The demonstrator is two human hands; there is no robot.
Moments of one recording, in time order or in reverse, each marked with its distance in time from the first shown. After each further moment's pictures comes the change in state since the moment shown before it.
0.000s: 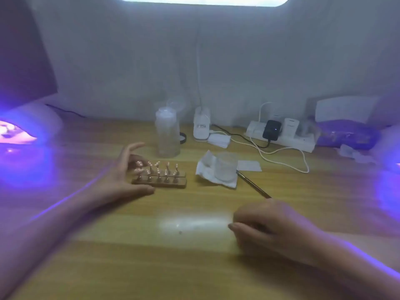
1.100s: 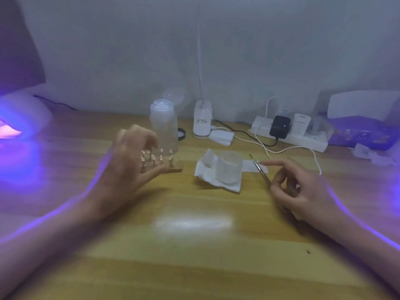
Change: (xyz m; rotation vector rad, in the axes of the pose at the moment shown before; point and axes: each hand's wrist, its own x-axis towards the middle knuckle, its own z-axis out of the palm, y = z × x) left_hand 0.018 0.034 0.026 0.447 0.369 0.470; right_hand 0.001 0.075 -0.012 0.156 0.500 0.341
